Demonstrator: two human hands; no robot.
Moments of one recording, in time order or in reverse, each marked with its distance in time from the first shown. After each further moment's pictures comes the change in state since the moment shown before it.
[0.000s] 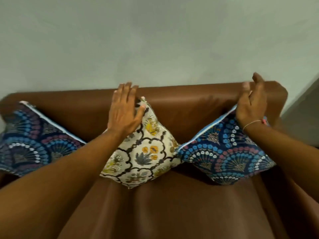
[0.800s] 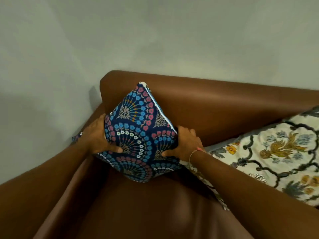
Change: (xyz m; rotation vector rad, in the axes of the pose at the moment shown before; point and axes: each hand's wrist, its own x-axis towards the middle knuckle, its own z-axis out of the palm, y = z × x) left_hand -0.179 -0.522 -0.090 -0.144 -0.479 -0.513; right_hand -0.333 -0.227 0.447 -0.390 -1.205 -0.174
